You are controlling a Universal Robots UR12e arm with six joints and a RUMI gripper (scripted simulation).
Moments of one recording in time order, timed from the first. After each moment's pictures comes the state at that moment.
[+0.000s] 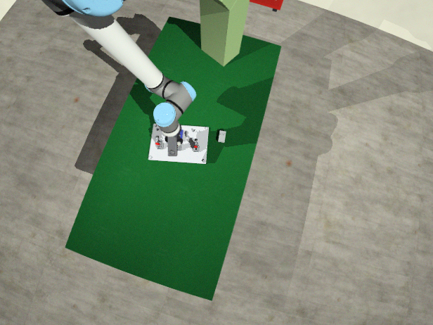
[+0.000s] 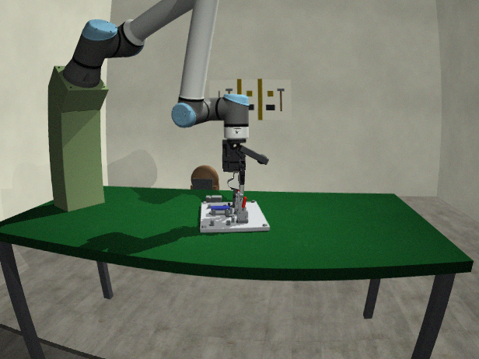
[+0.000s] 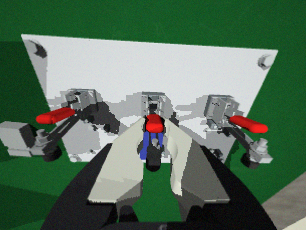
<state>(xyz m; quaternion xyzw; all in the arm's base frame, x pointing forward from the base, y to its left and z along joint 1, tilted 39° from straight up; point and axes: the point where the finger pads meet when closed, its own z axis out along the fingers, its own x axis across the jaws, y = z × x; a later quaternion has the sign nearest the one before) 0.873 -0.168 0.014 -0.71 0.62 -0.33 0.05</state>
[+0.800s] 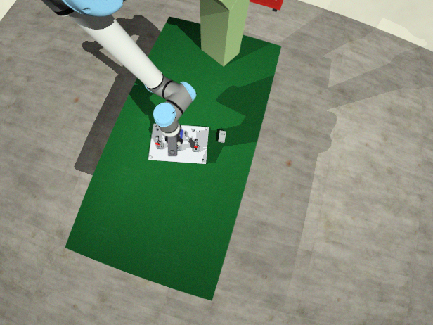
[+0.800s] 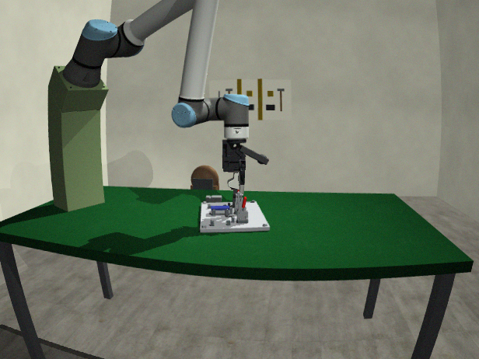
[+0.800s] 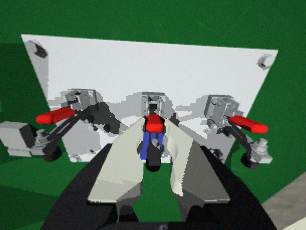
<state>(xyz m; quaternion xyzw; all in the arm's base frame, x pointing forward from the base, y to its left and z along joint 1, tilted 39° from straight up) 0.873 -0.168 0.014 -0.71 0.62 -0.33 0.05</state>
